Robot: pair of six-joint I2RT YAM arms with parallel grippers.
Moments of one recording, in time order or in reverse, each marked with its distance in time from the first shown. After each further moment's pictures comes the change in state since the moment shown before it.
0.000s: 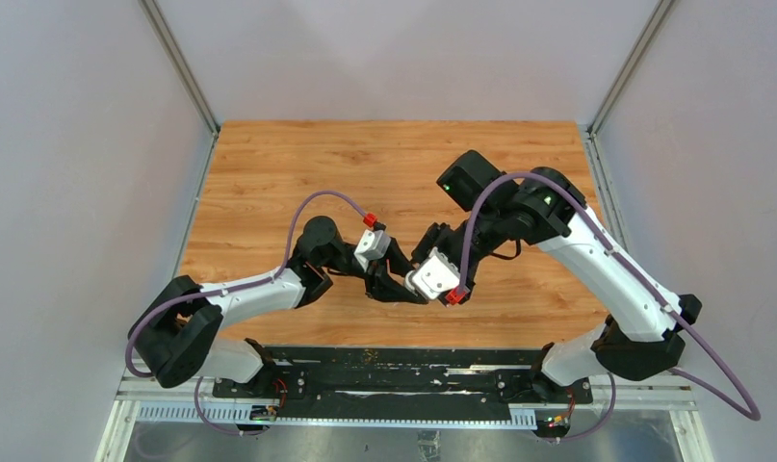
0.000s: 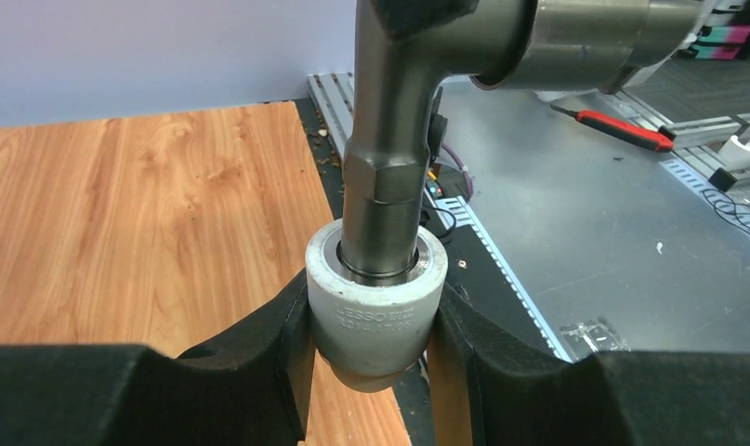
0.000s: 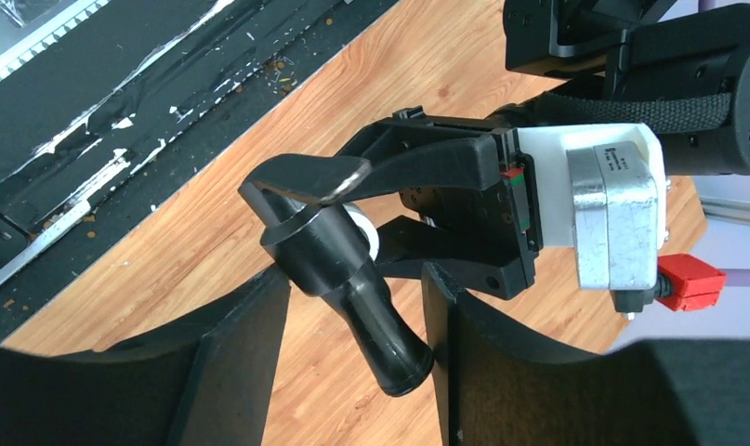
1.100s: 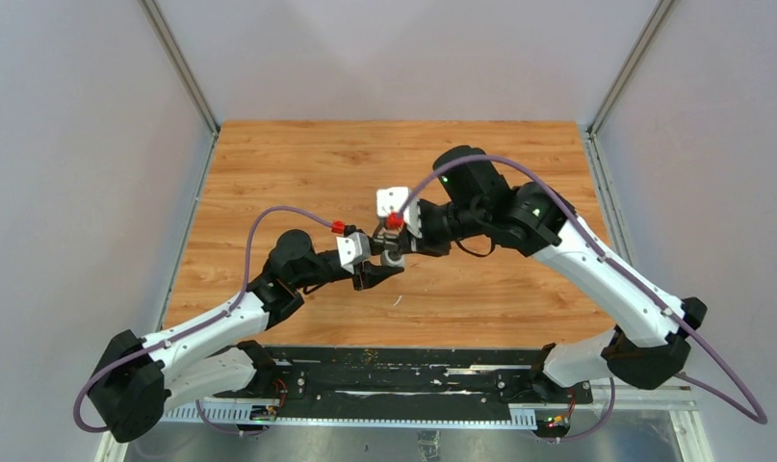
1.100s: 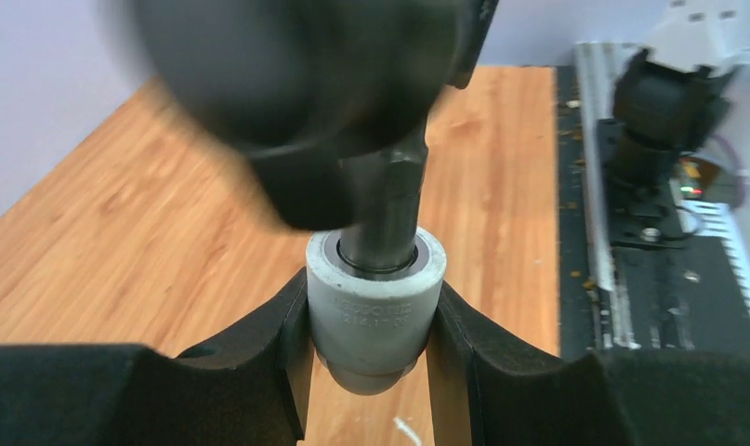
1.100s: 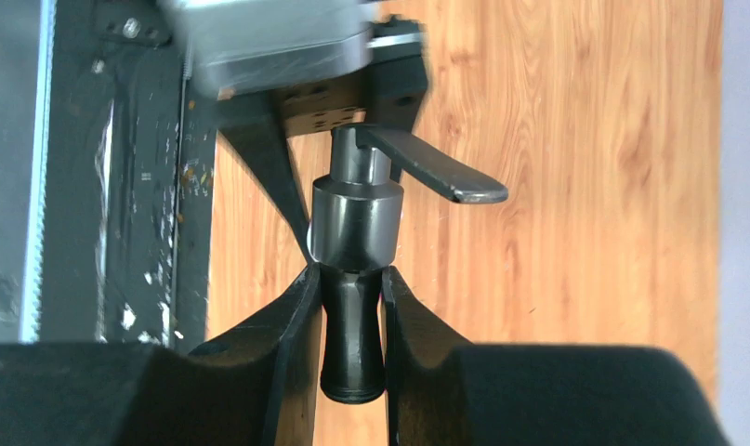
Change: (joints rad) left arm 0.009 -0.354 -0.097 -0.370 -0.485 0.296; right arm -0.003 -0.077 -0.205 0.525 0.225 0.811
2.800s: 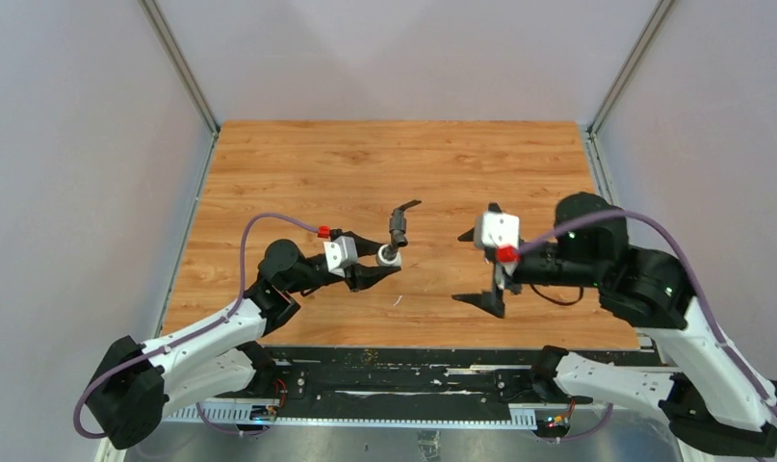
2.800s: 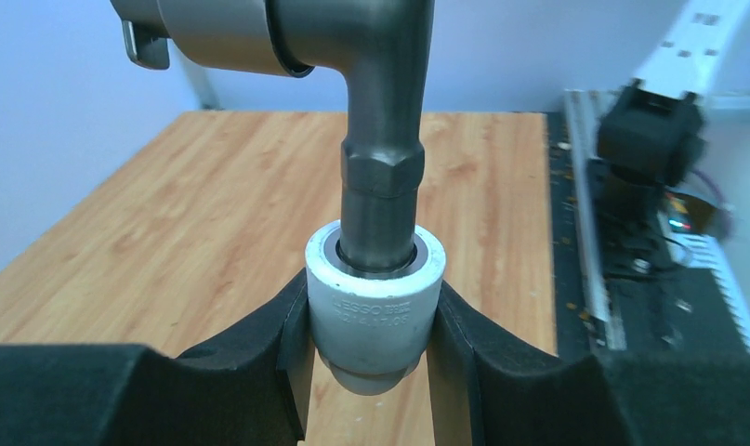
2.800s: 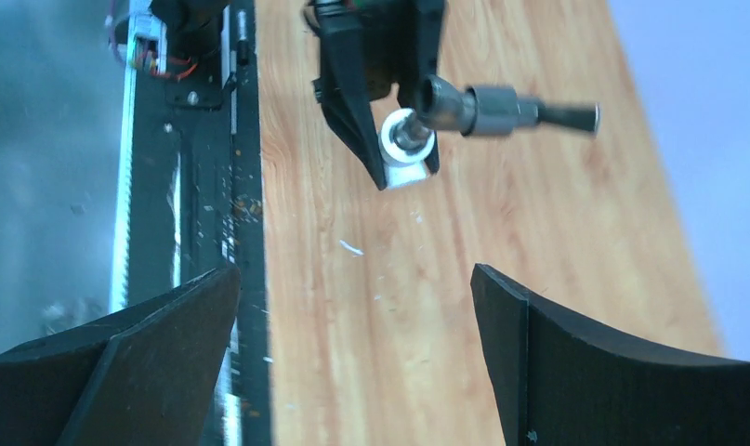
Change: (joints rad) left arm 0.003 -0.049 -0.093 0.177 -0.101 -0.032; right arm -0.008 -0.418 -0.207 0.070 0.071 0.389
